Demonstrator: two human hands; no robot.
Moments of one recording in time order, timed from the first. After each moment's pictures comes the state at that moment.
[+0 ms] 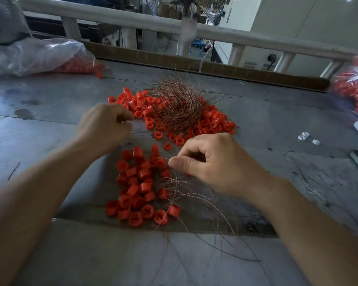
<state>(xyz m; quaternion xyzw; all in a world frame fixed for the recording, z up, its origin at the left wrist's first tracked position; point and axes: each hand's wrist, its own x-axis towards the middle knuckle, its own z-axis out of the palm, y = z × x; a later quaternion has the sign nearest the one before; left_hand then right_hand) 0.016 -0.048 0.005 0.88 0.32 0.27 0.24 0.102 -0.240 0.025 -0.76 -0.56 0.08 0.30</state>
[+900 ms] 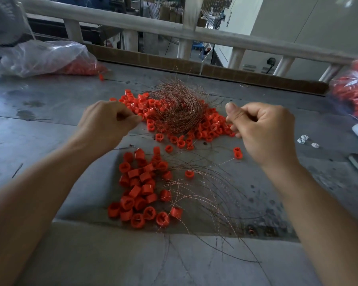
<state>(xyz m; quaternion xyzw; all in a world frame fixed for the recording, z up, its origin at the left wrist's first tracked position) 0.014 -0.042 0.004 0.88 0.27 0.31 0.24 0.147 -0.250 0.031 -0.79 -0.36 -0.16 0.48</state>
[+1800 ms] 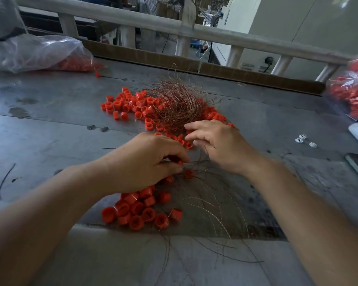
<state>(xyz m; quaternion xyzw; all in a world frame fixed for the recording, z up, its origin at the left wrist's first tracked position) 0.010 -0.098 0.009 0.96 -0.05 0.14 0.25 0.149 -0.223 0.011 -0.80 -0.58 -0.02 0.17</state>
